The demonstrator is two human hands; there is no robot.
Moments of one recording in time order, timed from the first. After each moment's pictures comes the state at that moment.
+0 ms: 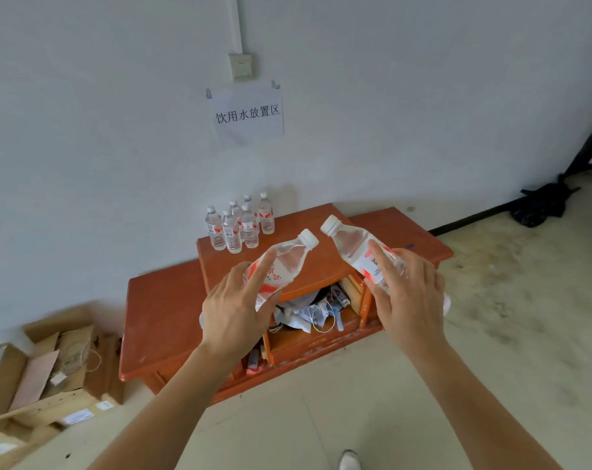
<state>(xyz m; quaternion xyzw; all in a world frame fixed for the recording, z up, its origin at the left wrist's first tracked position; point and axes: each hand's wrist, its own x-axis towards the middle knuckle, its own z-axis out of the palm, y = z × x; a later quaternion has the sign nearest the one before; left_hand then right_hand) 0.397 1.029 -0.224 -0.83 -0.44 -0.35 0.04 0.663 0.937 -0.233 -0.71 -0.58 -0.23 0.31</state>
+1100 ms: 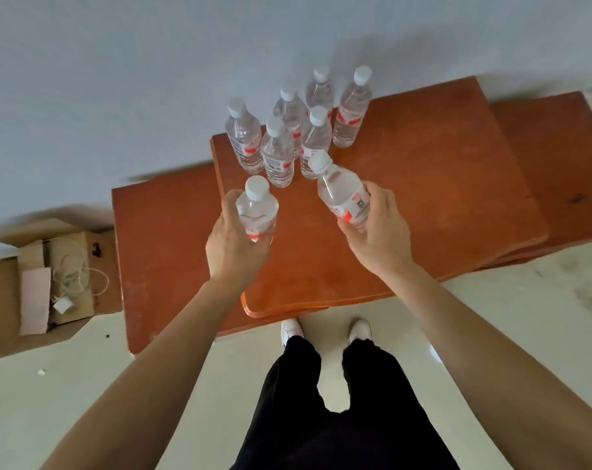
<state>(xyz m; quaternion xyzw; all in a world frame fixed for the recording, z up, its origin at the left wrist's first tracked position) 0.377 1.536 -0.440 -0.64 -0.70 -0.21 -0.24 0.611 1.510 -0.450 -0.75 -0.59 0.19 0.23</state>
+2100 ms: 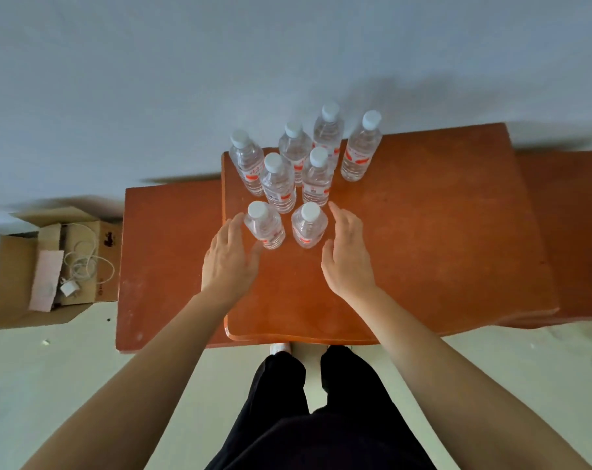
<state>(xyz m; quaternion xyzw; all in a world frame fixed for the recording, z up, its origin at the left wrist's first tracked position) 0.402 1.571 -0.463 -0.62 -0.74 -0.08 -0.26 0.614 1.570 -0.475 -0.68 -0.63 0.29 0.23</state>
